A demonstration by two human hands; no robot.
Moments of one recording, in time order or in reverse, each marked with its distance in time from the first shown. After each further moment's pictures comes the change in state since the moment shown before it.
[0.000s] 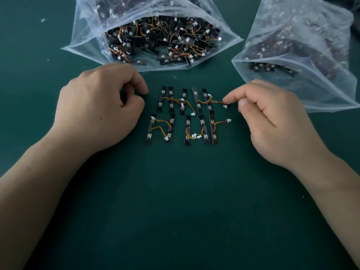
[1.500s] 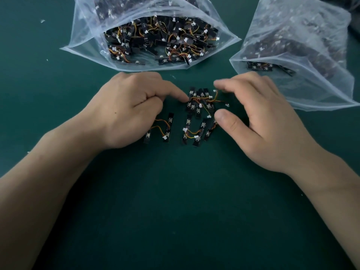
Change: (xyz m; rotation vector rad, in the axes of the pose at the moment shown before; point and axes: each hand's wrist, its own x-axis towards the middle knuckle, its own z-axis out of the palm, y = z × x) left_hand 0.011 0.031 -0.006 -0.280 -0.445 0.148; right_hand -0.002 -0.008 0.003 -0.125 -0.054 -0.101
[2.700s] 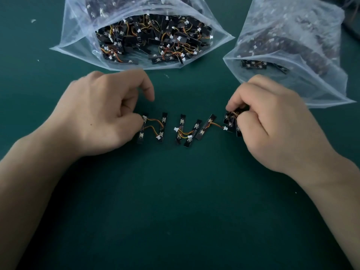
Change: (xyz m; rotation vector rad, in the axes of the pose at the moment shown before) left_hand -0.018 -0.011 -0.012 0.194 0.094 -0.006; right_hand -0.007 -0.009 -0.016 -0.007 0.047 0.111
